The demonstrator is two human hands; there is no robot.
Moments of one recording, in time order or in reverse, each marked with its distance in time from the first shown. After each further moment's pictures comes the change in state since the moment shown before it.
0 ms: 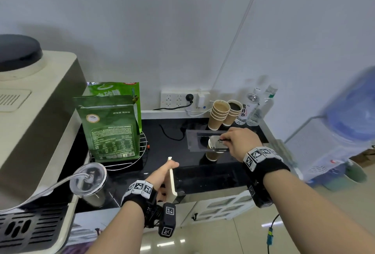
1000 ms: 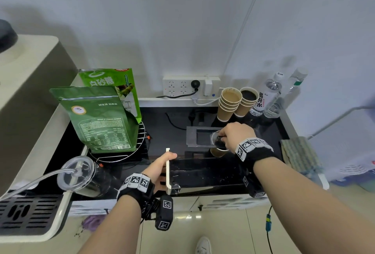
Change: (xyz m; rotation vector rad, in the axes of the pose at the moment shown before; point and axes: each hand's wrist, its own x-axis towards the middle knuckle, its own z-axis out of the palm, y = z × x) left_hand -0.068 0.004 0.228 0.270 -0.285 0.205; right_hand -0.233 0.162 -0.035 -0.004 0.003 0.517
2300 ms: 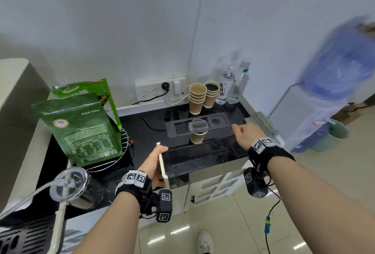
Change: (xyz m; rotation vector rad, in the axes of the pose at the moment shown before) left_hand 0.313 0.222 0.460 0.082 -0.224 -0.080; right_hand 0.173 0.561 -0.024 0.381 0.051 0.602
